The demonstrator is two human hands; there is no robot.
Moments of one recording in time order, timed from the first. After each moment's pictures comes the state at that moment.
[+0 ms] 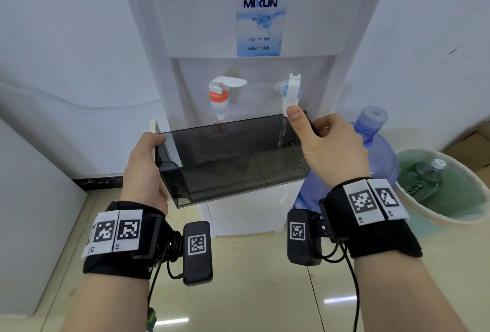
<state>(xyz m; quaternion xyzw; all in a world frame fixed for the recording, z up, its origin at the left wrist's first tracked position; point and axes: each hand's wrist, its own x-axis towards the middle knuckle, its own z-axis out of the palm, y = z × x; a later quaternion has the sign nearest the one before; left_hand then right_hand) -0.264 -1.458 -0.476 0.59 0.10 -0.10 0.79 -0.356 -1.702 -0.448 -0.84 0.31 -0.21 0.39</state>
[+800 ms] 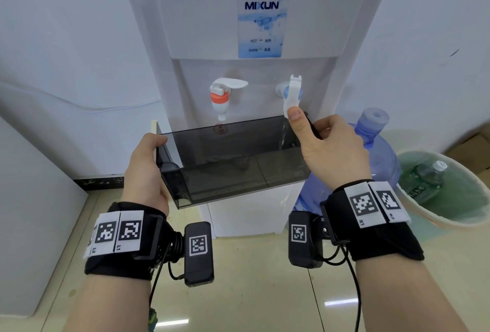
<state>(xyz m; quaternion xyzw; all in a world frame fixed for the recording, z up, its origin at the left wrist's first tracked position) -0.266 -1.452 -0.488 0.58 0.12 -0.10 0.80 -0.357 -1.694 -0.455 -0.85 0.31 -0.20 0.37</state>
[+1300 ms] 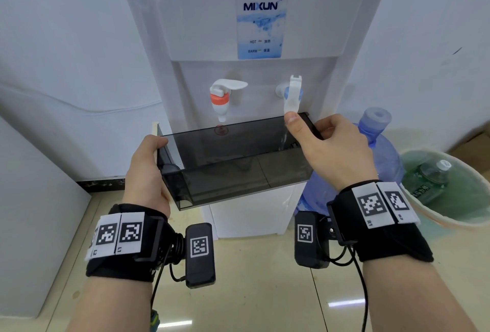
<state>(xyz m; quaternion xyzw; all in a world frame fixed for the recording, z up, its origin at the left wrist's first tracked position) -0.269 -1.453 -0.492 0.57 0.12 -0.11 0.80 -0.361 -1.697 -0.452 -0.85 0.31 -0.18 0.38</state>
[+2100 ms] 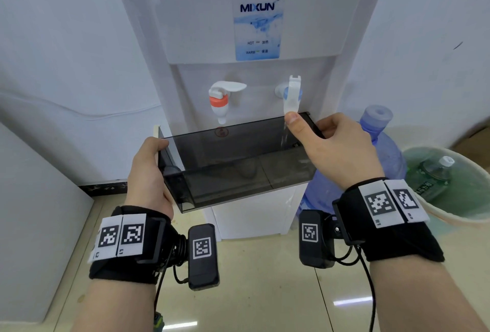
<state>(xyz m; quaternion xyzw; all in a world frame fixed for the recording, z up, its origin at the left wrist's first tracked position) -0.280 -1.458 -0.493 0.56 0.14 -0.10 0.81 -0.368 -1.705 -0.448 -0.86 0.30 -0.16 0.38</state>
